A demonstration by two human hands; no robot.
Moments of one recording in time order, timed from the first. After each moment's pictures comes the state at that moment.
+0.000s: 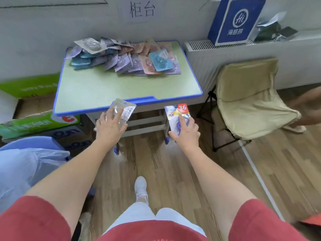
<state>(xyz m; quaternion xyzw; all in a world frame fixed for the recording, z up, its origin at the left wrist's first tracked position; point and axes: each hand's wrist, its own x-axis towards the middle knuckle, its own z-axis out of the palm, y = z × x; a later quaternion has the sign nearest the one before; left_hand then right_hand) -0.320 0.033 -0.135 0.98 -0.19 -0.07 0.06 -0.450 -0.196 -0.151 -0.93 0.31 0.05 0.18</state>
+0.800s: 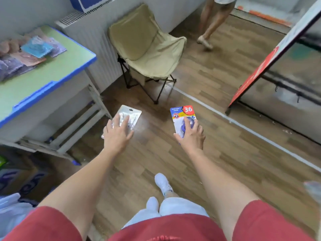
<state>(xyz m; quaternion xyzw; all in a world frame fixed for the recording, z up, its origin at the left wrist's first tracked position) -0.589 -0.027 -0.155 0.85 -0.52 -0.12 0.00 -0.823 -0.118 -0.174 -0.74 0.65 -0.02 0.18</state>
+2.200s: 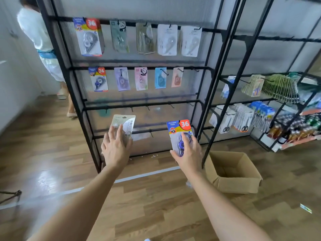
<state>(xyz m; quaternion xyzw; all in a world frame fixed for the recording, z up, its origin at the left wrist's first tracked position) -1.285 -0.263 -0.026 0.58 -0.75 -0.13 0.29 -1.489 -0.147 -0.054 -0.46 0.82 -0.34 -0.04</state>
